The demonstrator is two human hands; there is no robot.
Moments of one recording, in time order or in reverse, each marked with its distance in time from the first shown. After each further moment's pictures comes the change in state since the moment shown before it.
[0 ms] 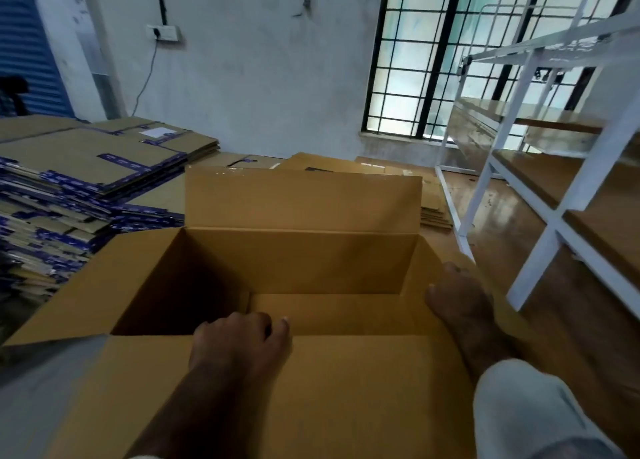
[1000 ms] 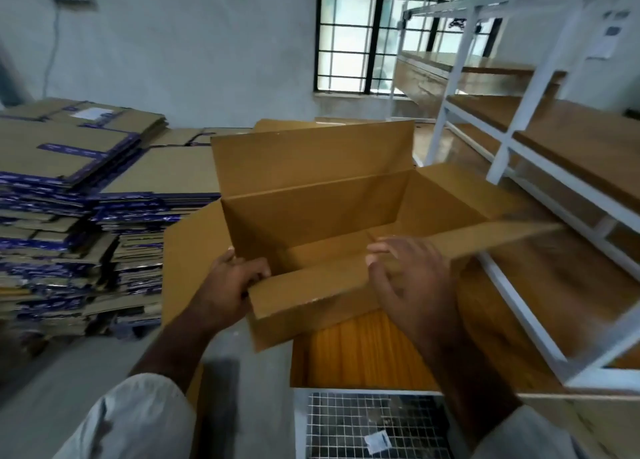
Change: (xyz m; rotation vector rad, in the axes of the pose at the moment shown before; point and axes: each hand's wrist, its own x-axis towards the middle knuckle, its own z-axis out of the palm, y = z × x) left_hand -0.003 -0.222 0.003 -0.361 0.137 0.771; right_hand -0.306 -0.162 -0.020 0.335 0.404 -0.339
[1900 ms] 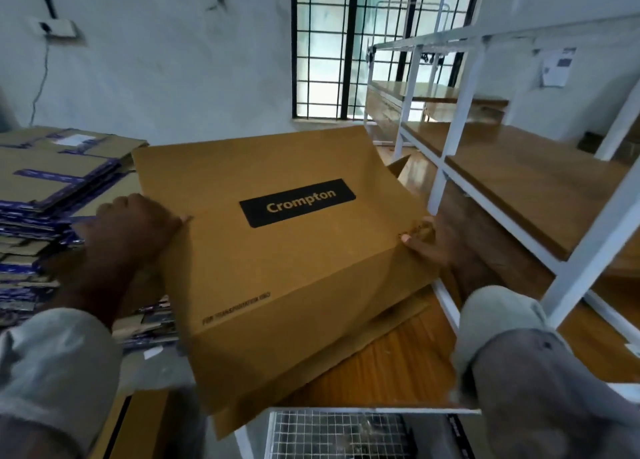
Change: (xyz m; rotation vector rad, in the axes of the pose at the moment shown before) left_hand 0.059 0.088 -0.094 0.246 0.202 -0.715; right_hand 0.109 0.245 -0.077 0.071 -0.362 0.501
